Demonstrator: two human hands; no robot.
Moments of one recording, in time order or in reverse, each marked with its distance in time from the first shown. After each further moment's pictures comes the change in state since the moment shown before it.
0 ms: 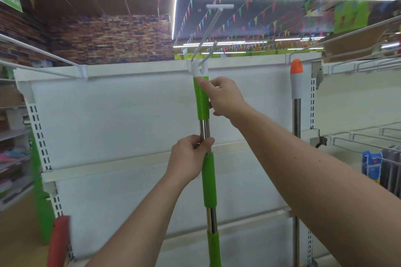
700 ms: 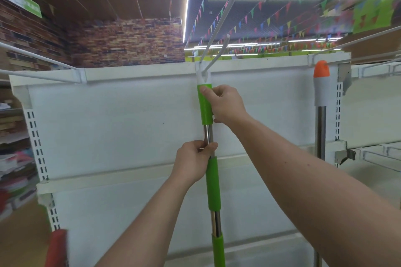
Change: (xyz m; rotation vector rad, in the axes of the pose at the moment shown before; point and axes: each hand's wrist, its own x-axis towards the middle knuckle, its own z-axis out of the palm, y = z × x) left_hand 0.066 -0.032 0.010 0.012 0.015 -0.070; right_hand 0.064 0.041 0.033 0.028 0.010 0.056
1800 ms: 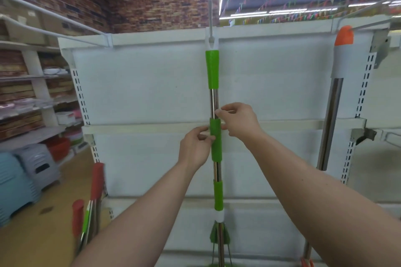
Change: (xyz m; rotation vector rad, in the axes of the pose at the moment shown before) left_hand -0.084 -0.021 0.027 0.027 0.199 -0.175; right_hand -0.080 0.089 -0.021 0.021 -0.210 0.193
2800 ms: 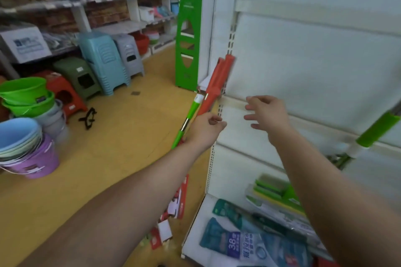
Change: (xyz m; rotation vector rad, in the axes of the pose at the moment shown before) left_hand -0.111 -0.304 -0.280 0.046 0.155 -0.406; right_hand -0.168 0.060 0.355 0.096 -0.377 0.306
